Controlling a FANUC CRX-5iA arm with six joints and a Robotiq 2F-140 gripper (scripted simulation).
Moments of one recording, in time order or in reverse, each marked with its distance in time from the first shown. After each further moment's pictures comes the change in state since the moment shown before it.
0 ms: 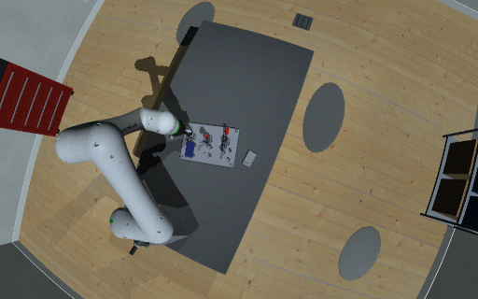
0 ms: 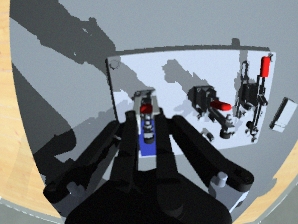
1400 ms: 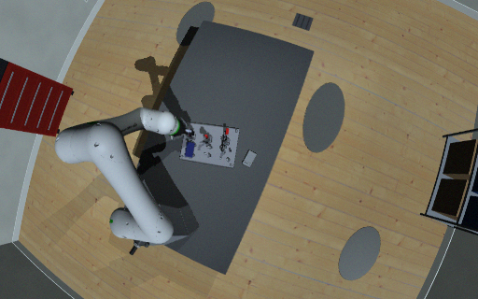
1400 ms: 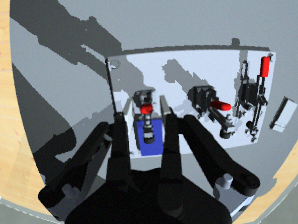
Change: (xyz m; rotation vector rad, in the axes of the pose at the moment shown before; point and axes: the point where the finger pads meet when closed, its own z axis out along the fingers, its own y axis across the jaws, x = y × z) arm 0.000 0.000 0.000 0.000 0.000 0.000
